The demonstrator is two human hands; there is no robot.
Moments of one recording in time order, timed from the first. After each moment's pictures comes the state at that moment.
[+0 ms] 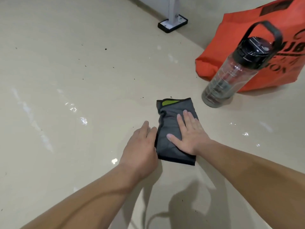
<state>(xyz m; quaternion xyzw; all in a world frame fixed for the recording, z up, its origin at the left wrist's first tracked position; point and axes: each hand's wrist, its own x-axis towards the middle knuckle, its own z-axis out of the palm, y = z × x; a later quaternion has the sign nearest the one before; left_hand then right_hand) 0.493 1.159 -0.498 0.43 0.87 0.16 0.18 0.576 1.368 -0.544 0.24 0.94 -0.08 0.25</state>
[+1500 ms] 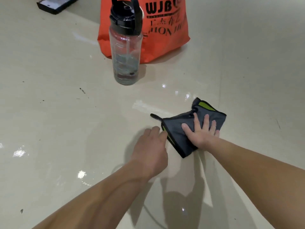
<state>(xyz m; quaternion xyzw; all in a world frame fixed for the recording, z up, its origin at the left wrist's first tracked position) 0.670 1.293 -0.502 0.65 0.71 0.09 0.24 0.848 1.440 -0.541 0.68 0.67 -0.21 0.21</state>
